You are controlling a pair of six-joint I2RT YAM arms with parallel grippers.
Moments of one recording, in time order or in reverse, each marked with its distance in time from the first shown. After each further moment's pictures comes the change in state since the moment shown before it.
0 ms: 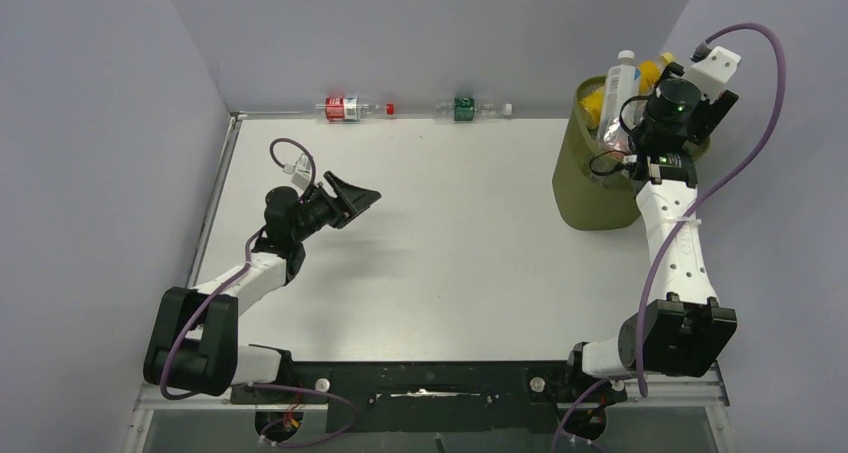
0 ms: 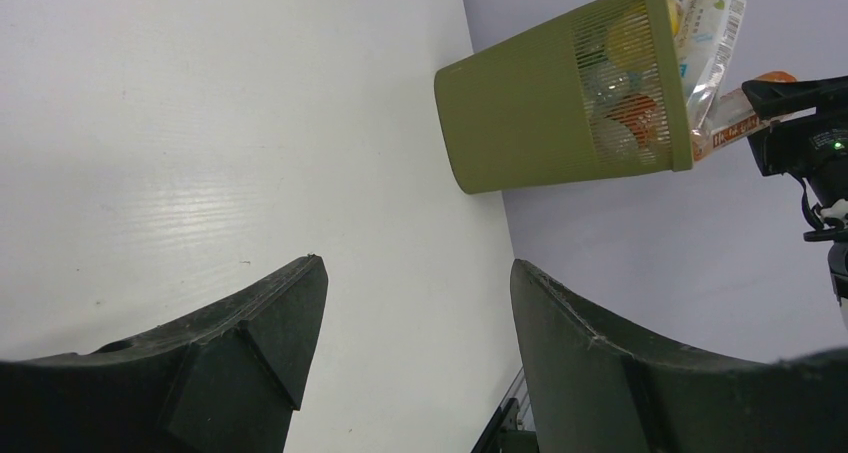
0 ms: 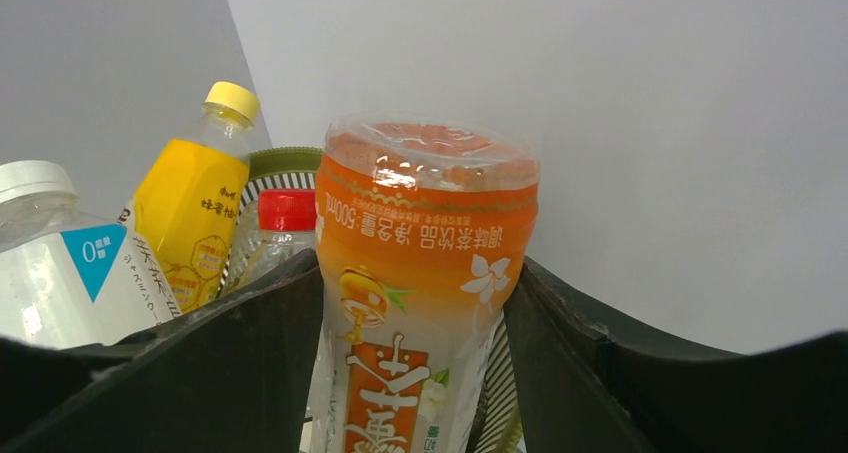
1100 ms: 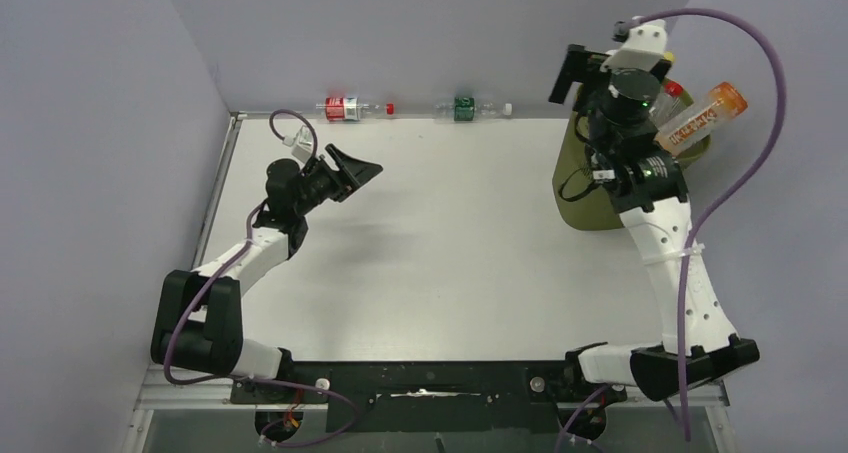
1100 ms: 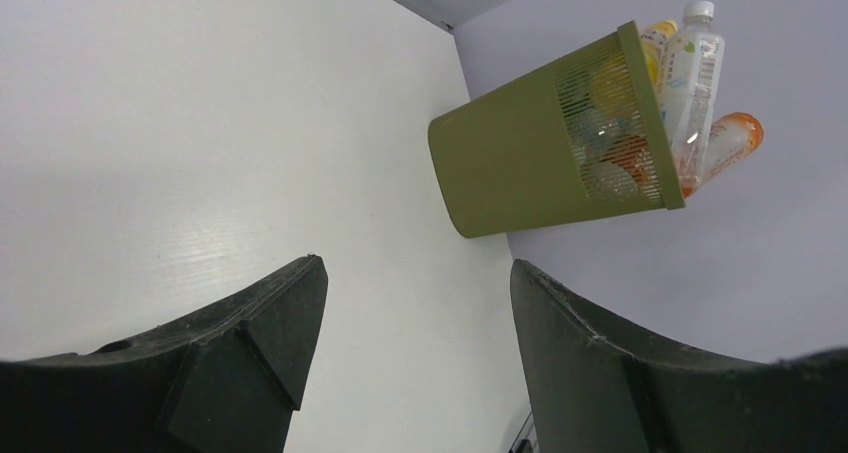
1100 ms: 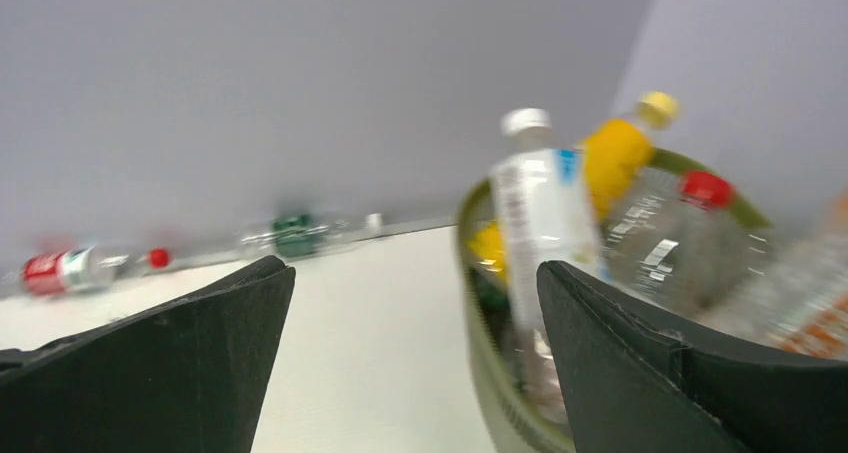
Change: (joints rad) left arm 0.000 0.072 0.188 -0.080 -0.024 0.047; right arm 0.344 -0.130 0.213 -0.337 -0.221 0.084
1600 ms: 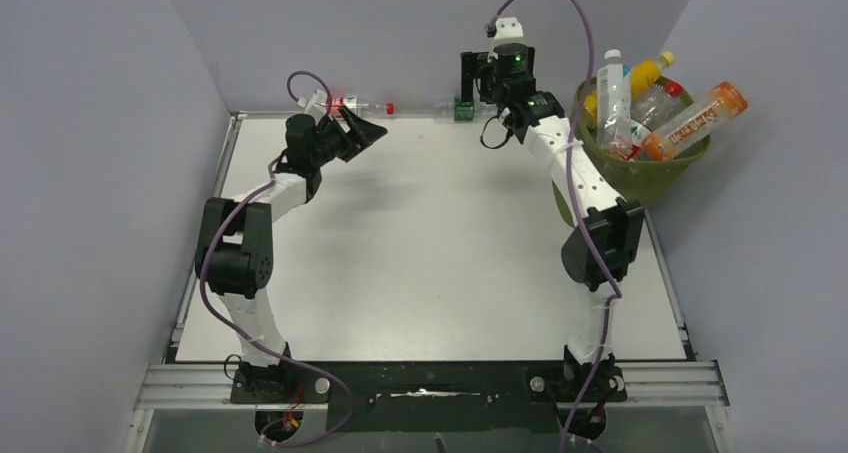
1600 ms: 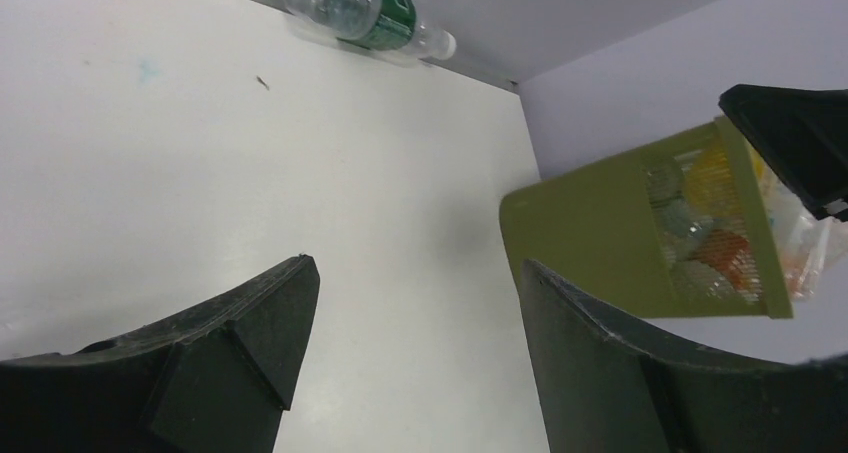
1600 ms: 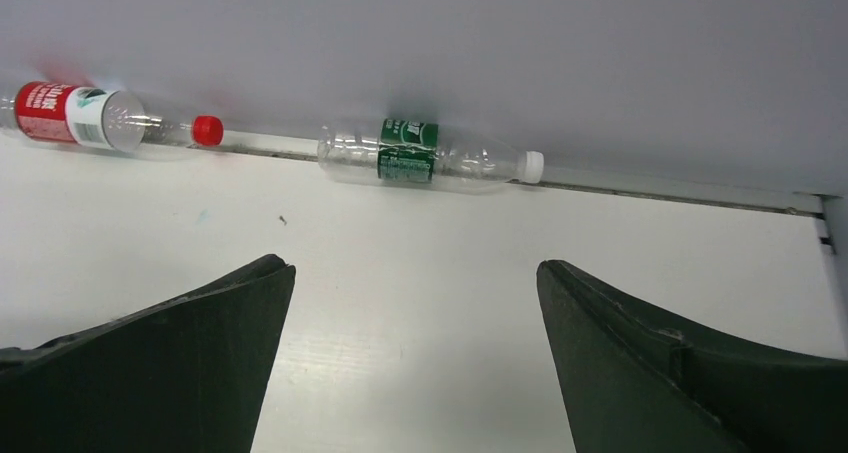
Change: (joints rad) left arm 0.030 0.451 0.456 -0.049 -0.011 0.085; right arm 0.176 0.669 0.370 0.014 -0.186 -0.027
